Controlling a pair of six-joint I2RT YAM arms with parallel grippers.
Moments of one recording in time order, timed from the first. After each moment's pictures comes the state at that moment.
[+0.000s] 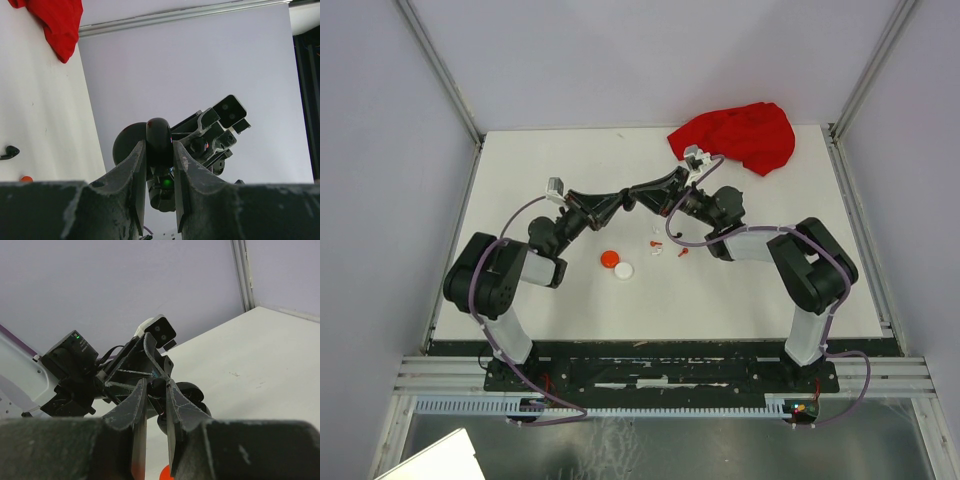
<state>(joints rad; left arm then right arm) -0.27 1.75 0.51 1.50 0.47 -1.58 0.54 1.85 0.92 1.32 -0.62 0.60</state>
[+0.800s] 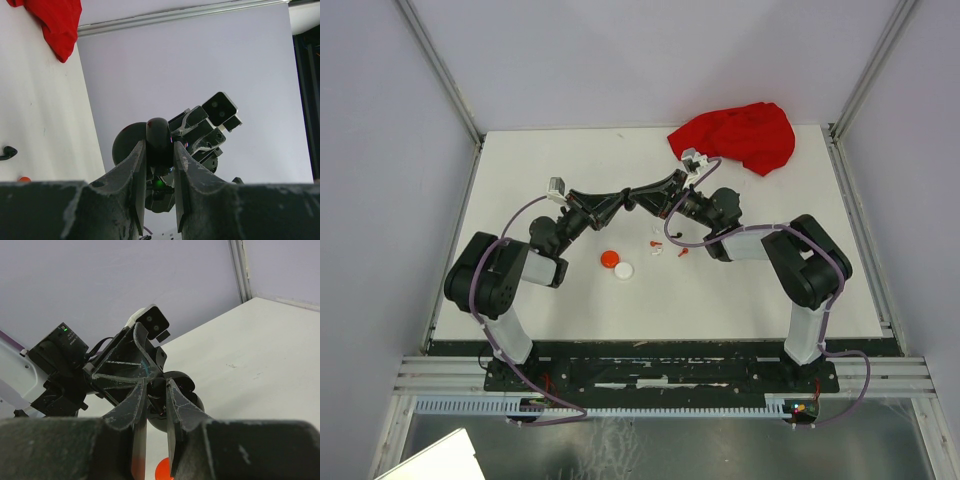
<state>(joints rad) -0.28 1.75 0.52 1.50 0.46 -1.58 0.54 1.89 0.92 1.33 -0.62 0.60</state>
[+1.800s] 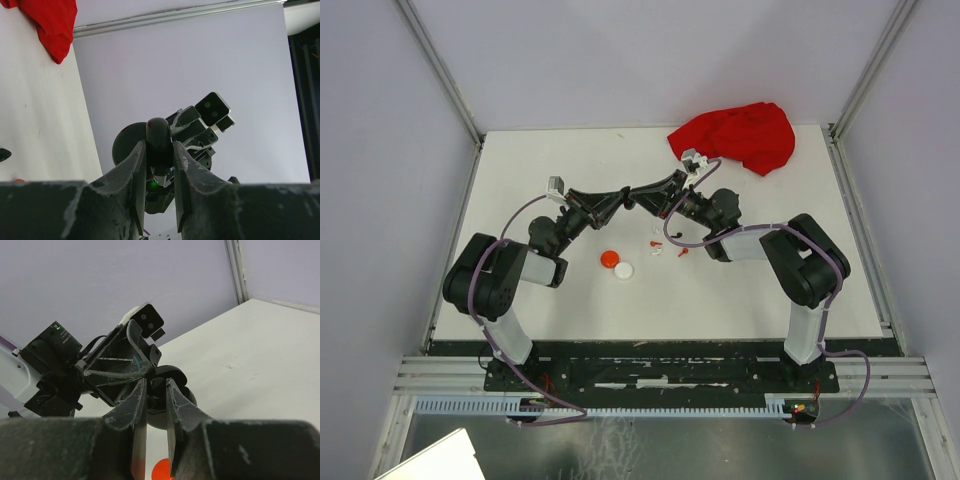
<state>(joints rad) -0.28 1.74 0.52 1.50 0.46 -1.59 0.54 1.91 0.92 1.35 -0.61 0.59</state>
